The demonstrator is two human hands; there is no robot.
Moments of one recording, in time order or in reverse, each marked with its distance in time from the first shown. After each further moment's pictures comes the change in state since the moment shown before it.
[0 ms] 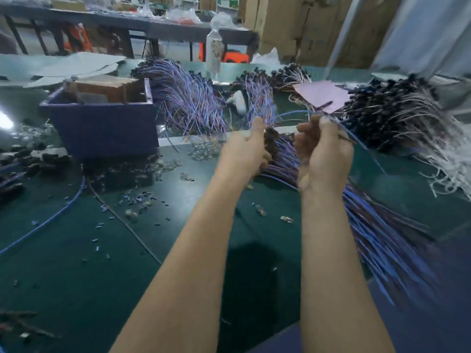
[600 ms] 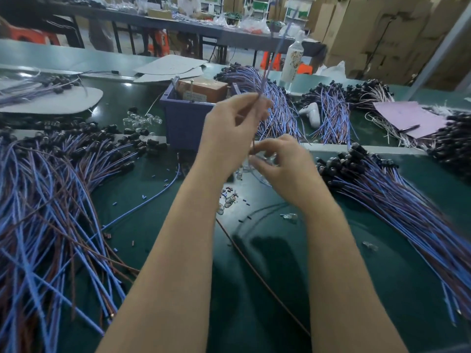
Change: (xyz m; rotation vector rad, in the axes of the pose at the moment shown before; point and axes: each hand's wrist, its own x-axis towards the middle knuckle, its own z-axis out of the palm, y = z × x) left_hand -0.022 -0.022 -0.150 0.050 0.340 0.517; right_hand -0.071 0.064 0.087 -1.177 -0.961 -0.372
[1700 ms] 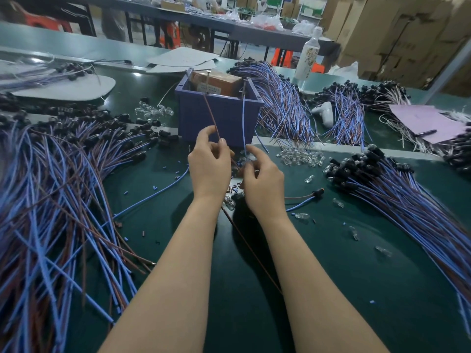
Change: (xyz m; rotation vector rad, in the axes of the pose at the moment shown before) left_hand -0.025 -0.089 0.001 0.114 0.413 -0.224; right_hand -0.004 -0.002 0.083 0.344 0.202 0.144
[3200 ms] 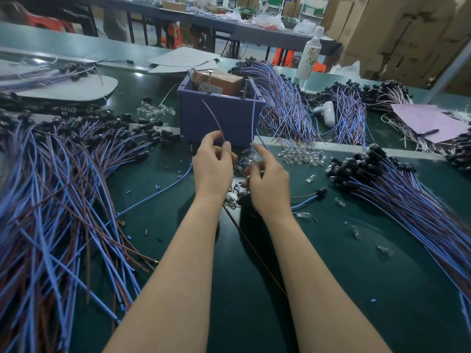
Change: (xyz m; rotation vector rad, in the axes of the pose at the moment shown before) left_hand -0.001 -0.001 -0.001 -0.049 -0.094 -0.080; right_hand 0.000 -0.001 -0.003 -0.021 -0.022 0.035
